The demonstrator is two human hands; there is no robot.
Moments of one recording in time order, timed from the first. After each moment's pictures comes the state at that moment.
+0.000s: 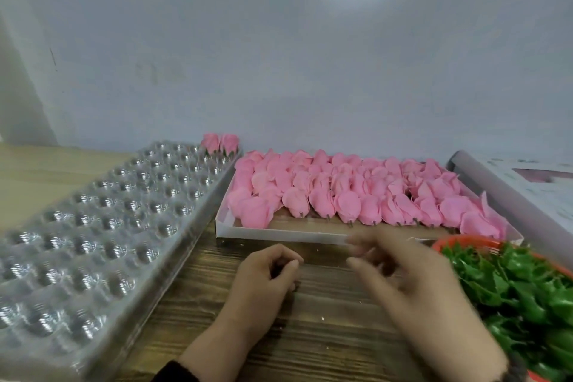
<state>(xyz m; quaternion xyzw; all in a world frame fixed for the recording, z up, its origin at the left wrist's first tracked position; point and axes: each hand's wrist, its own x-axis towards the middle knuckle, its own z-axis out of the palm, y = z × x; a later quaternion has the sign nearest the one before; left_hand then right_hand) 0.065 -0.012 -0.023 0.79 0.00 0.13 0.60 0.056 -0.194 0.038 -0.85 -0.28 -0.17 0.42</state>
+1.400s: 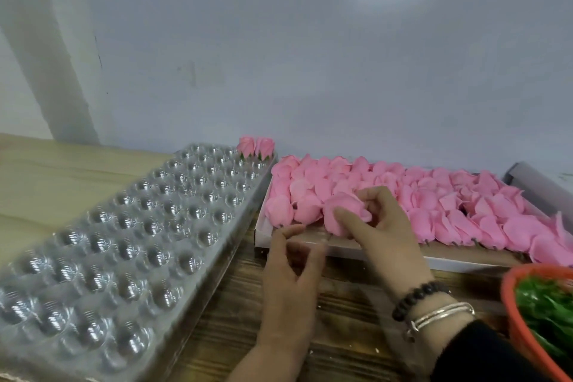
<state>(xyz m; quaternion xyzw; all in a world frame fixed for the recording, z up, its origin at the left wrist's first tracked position) 0.069 -0.007 -0.013 0.64 0.06 0.29 0.71 0.136 -0.107 0.026 -0.77 -0.16 -0.07 0.62</state>
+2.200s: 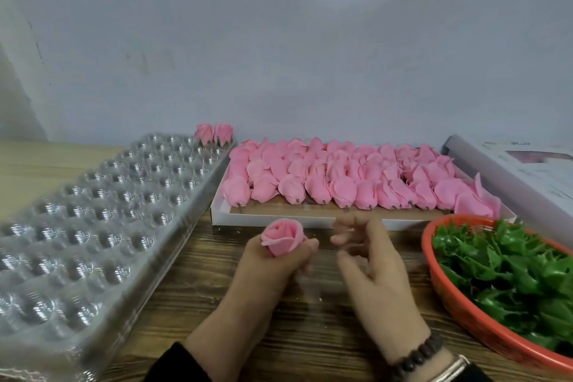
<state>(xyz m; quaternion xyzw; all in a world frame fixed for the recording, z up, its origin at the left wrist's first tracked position) 0.049 -0.029 -0.007 0.65 0.00 0.10 0.76 0.060 -0.161 -0.005 -0.76 -0.18 -0.14 0.60</state>
